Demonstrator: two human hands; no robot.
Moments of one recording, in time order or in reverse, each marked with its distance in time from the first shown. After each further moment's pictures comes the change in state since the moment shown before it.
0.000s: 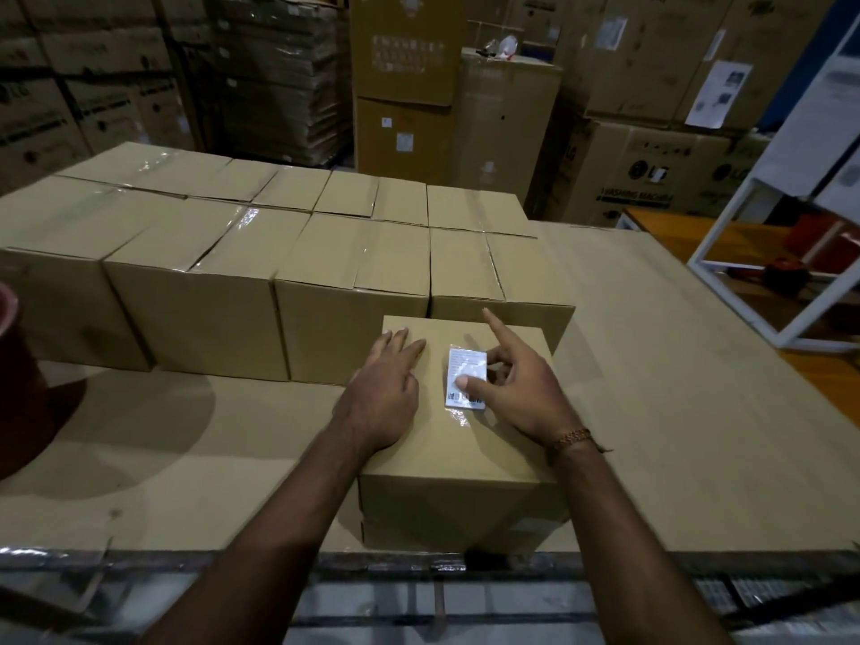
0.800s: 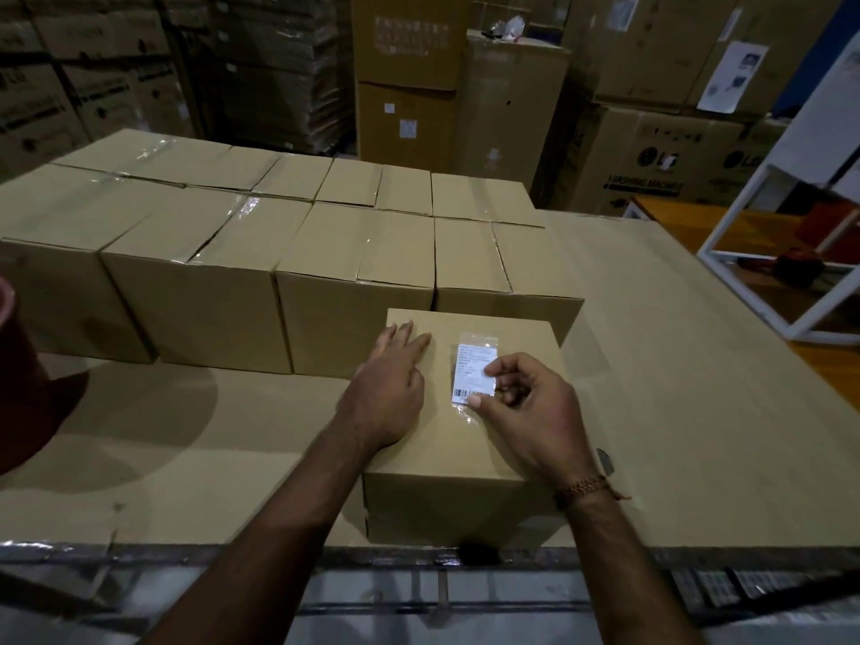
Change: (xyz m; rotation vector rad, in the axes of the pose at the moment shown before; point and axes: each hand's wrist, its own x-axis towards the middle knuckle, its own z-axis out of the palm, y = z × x) left_hand 0.003 -0.003 0.001 -0.029 0.014 0.020; right_hand -0.043 -0.009 0.010 0.097 0.198 0.024
